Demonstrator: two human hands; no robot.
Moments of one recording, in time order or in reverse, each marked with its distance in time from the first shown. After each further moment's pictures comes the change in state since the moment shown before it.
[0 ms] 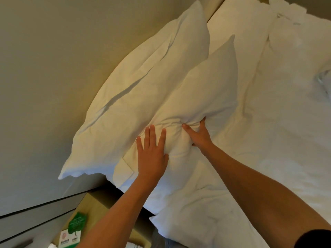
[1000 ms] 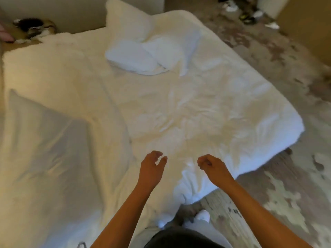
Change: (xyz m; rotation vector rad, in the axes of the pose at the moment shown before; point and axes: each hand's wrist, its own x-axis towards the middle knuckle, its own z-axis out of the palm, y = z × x) left_hand -0.238 0.349 -0.012 -0.661 -0.635 0.571; right_hand -0.457 0.341 -0.282 0.231 0.619 0.306
